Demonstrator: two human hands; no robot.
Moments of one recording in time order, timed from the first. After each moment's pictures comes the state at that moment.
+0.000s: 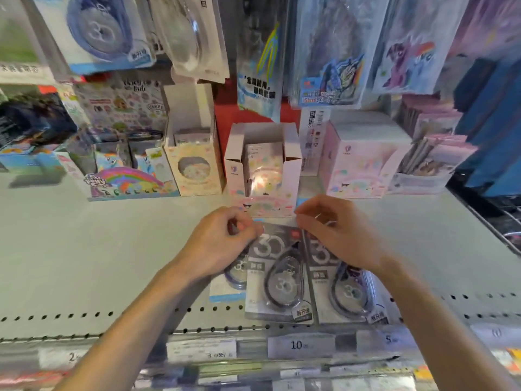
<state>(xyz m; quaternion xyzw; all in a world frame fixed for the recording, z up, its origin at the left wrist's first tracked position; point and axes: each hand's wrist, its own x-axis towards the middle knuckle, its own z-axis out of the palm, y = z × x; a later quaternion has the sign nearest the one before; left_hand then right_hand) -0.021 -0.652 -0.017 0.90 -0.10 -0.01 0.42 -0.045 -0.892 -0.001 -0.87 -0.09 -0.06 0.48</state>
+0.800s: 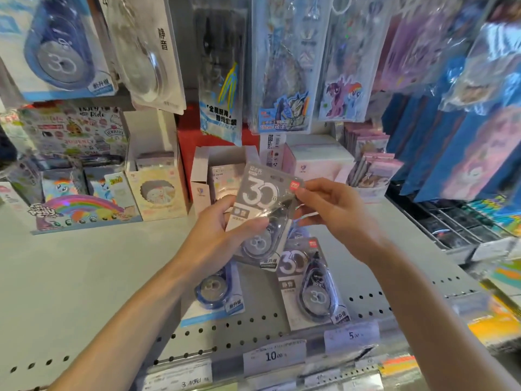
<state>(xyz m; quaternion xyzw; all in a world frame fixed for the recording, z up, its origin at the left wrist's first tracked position) -0.032 -0.693 0.027 0.72 -0.21 -0.09 0.66 -0.055 -0.916 0.048 -0.75 0.01 -0.10 0.66</state>
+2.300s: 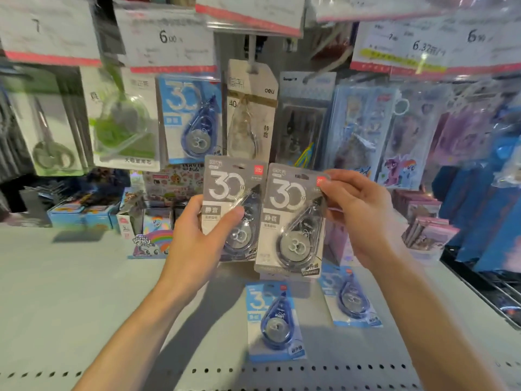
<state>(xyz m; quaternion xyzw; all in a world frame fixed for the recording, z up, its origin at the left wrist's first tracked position) -0.040 -0.585 0.089 0.69 -0.12 0.18 0.69 -0.042 -0.818 0.138 -0.66 -0.05 -0.24 0.71</state>
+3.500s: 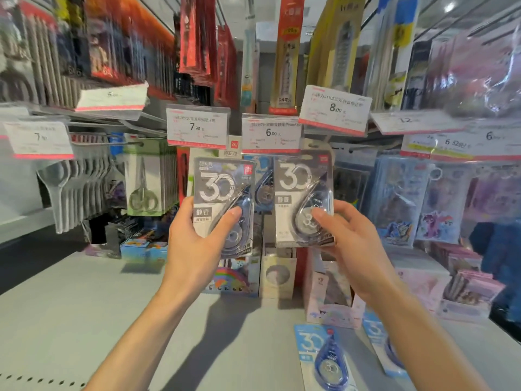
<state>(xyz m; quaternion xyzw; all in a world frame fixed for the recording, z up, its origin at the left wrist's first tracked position) -0.077 -0.487 0.156 0.66 -0.15 0.38 0.63 -0.066 -0.722 0.169 -0.69 -0.14 -0.16 0.70</state>
